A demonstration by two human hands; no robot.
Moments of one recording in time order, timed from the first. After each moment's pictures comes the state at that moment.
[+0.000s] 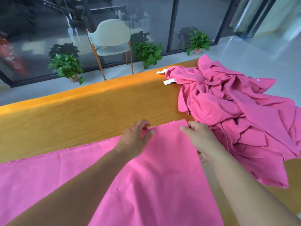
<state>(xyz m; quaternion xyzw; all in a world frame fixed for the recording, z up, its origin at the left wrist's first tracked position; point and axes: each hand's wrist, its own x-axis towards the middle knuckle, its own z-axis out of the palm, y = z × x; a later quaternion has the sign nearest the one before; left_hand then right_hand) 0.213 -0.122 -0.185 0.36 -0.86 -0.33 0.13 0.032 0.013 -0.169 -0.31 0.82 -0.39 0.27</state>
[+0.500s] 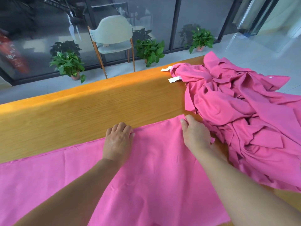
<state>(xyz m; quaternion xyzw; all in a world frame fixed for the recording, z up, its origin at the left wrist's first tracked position) 0.254 -0.153 -0.233 0.44 -0.88 -0.08 0.15 0.034 -0.032 -0.214 -0.37 0.91 -0.20 0.02</state>
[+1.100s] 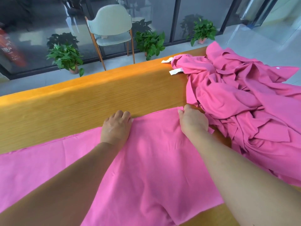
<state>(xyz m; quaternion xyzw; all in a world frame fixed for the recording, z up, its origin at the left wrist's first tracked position) 0.242 -0.181 -0.233 0.45 -0.88 -0.07 0.09 0.020 -0.065 -0.217 -0.33 0.94 -0.11 0.07</state>
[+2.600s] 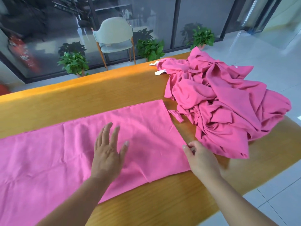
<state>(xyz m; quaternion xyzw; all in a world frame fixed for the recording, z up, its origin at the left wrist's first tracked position) 0.288 -0.002 -0.209 0.44 -0.87 -0.14 0.19 0.047 0.158 -0.206 -0.33 0.90 -0.24 0.18</state>
